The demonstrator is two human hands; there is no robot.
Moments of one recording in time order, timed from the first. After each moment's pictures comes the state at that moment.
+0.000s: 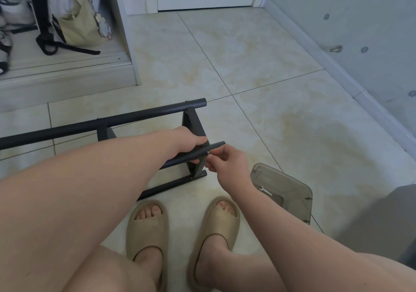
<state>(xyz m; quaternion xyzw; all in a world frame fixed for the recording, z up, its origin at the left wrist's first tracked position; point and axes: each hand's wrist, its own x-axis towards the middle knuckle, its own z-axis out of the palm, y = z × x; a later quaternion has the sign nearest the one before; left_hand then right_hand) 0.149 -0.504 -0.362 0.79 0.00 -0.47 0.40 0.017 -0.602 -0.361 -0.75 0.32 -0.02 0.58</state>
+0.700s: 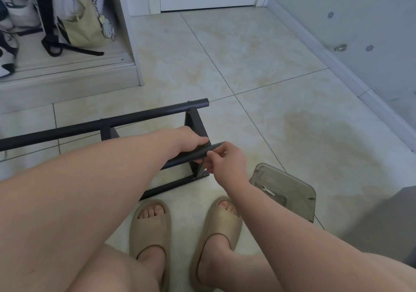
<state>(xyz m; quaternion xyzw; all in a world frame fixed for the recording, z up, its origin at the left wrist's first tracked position) 0.147 -0.503 -0.357 0.80 -0.02 -0.46 0.39 0.029 -0.595 -0.367 -0.76 0.36 -0.02 0.54</state>
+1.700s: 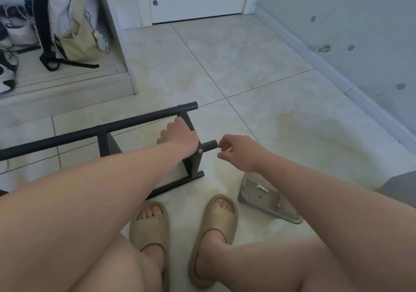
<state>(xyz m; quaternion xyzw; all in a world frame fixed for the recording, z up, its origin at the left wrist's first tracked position) 0.115 -0.513 -0.328 0.94 -0.03 -0.22 0.26 0.022 -0.668 -0.311 -0.94 0.13 0.19 0.26</state>
